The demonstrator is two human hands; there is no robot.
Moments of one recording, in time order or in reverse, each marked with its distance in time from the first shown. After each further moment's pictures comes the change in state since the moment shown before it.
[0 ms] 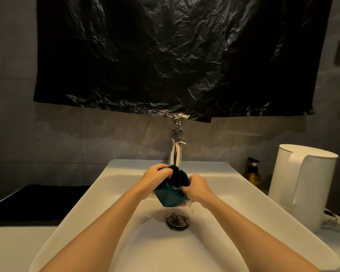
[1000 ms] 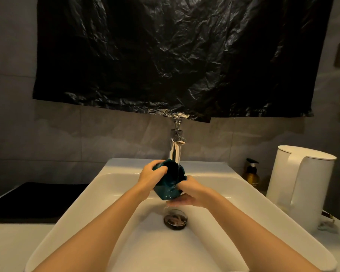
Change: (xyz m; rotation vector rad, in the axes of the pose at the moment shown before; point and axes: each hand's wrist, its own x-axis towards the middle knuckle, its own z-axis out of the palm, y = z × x) left_hand 0.004 -0.008 0.002 -0.190 0.147 0.048; right_hand -0.007 -0.013 0.001 0.489 -0.311 0.175
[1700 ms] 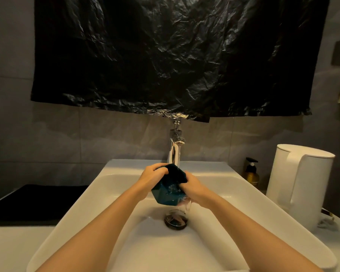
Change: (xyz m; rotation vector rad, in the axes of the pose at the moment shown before) left_hand 0.002 0.004 0.000 0.114 -0.096 -0.011; right_hand 0.005 0.009 -0.008 -0.286 0.125 -0.225
